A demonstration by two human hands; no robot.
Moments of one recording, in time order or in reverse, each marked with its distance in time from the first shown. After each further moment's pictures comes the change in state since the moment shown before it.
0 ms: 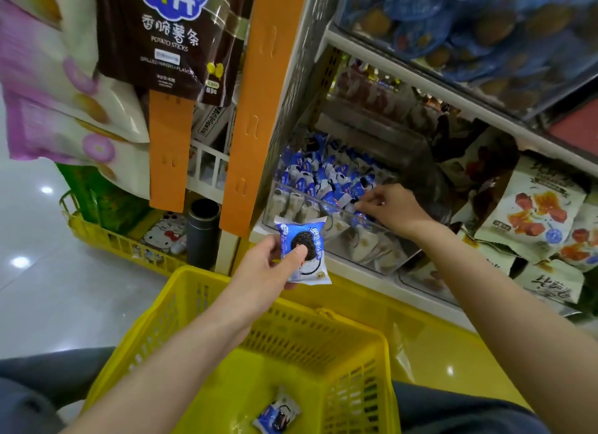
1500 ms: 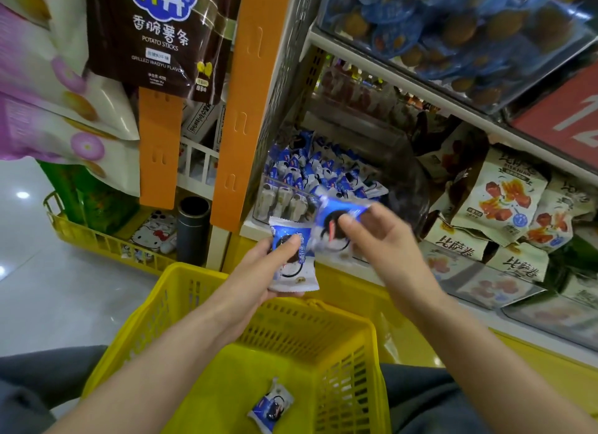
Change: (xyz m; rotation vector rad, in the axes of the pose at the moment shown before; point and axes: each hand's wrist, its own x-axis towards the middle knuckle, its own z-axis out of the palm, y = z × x) left_hand -0.015 -0.002 0.000 -0.211 -0.206 -0.114; right_hand -0.141 -0.063 0.002 0.778 0.070 -0.092
